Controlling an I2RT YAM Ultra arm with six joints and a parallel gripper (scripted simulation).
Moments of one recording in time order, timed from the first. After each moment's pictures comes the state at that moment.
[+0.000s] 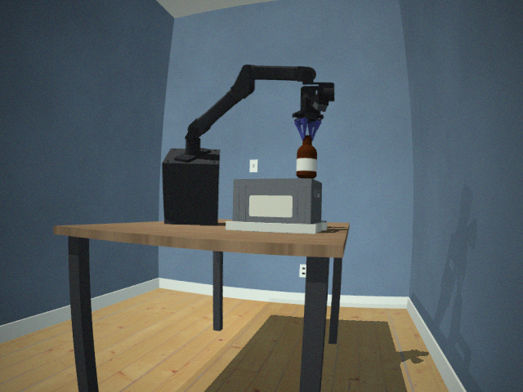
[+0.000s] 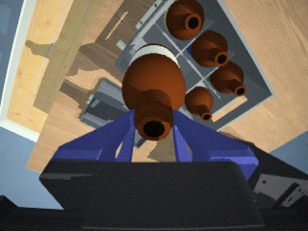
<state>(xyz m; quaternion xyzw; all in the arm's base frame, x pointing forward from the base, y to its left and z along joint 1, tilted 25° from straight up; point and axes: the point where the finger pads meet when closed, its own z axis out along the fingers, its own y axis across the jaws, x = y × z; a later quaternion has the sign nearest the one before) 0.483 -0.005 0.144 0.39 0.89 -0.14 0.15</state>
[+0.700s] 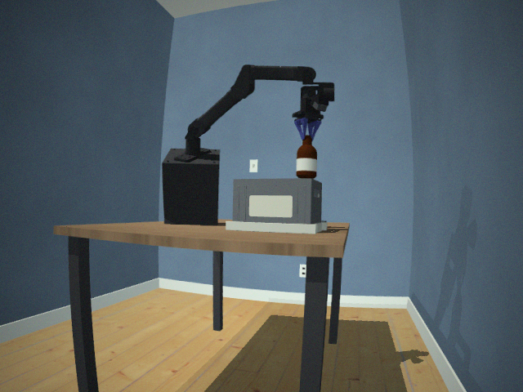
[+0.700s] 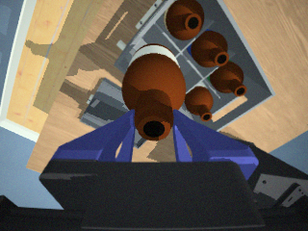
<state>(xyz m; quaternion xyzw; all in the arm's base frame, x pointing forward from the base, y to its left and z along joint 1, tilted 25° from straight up) 0.483 -0.005 0.144 0.39 0.89 -0.14 0.15</state>
